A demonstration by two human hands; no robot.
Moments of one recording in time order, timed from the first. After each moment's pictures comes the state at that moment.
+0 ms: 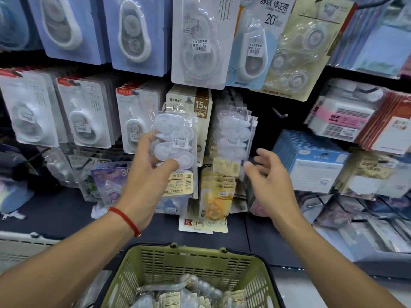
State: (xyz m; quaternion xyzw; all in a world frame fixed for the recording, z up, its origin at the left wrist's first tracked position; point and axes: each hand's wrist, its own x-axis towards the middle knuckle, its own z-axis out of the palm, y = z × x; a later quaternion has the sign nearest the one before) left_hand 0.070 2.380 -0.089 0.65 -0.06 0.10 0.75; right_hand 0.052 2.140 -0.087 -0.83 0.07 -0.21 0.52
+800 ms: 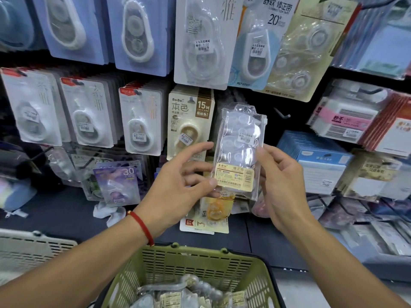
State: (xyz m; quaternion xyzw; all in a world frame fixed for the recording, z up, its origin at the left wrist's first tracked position) left_hand 0.055 2.357 -0.089 0.64 -0.20 -0.01 0.74; right_hand 0.038 2.154 -0.063 -0.68 0.01 -0.19 0.71
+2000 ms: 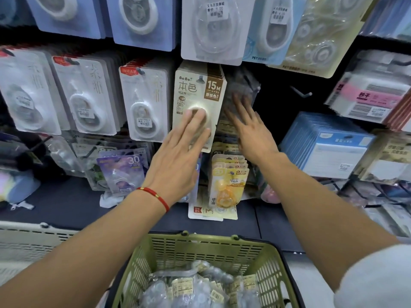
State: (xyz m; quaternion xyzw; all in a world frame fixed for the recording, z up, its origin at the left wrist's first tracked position) left_hand 0.112 2.380 -0.114 0.92 -0.29 0.27 0.07; right_hand 0.190 2.139 -0.097 -0.97 -0.13 -0.20 -0.07
